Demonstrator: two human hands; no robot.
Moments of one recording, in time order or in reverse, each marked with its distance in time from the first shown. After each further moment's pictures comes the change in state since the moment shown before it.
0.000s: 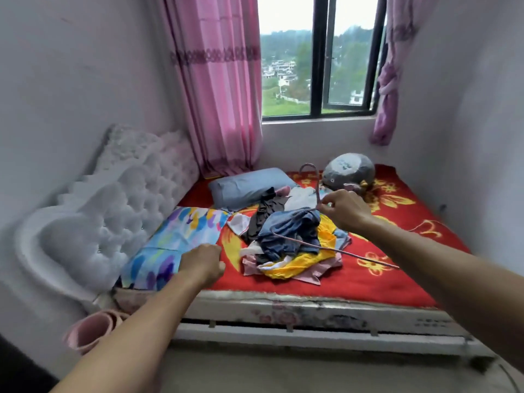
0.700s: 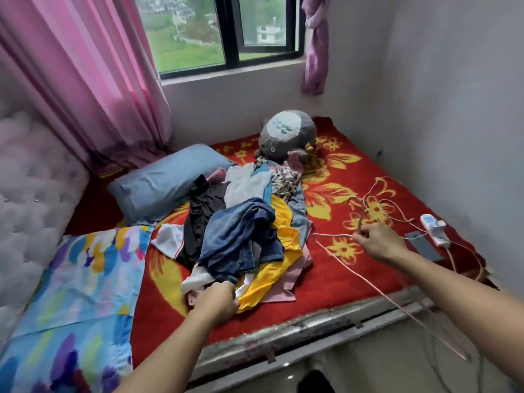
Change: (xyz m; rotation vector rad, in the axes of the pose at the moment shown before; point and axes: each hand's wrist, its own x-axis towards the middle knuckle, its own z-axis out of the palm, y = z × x) left_hand 0.338 0.123 0.147 -0.052 -0.391 0.392; right_hand 0.169 0.264 0.135 -0.033 -0.194 0.728
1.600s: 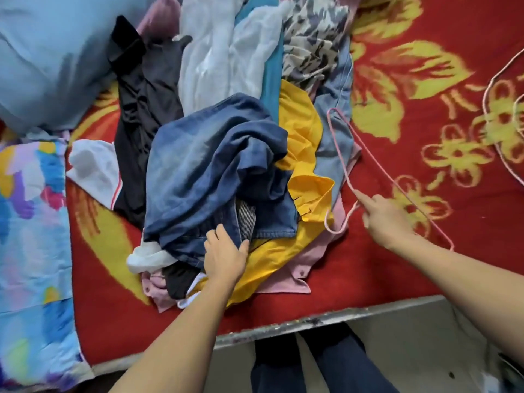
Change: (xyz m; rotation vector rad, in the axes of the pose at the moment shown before) left_hand 0.372 0.001 0.183 -0.328 -0.132 -0.513; right_hand 0.339 0.080 0.310 -0.302 -0.330 -0.117
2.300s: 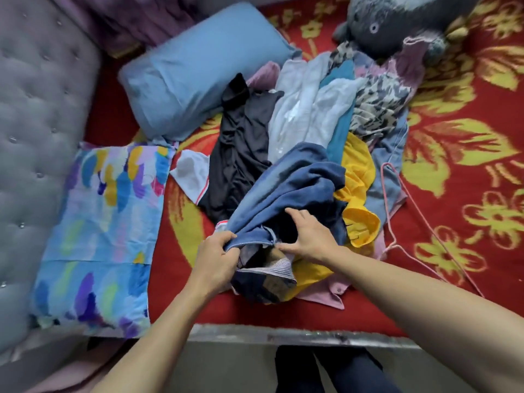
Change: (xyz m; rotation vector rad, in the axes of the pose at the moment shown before) left_hand -0.103 -0.082 -0.185 -0.491 0.184 0.234; right_hand -0.066 -0.255 -0.067 0.234 -0.159 -0.475
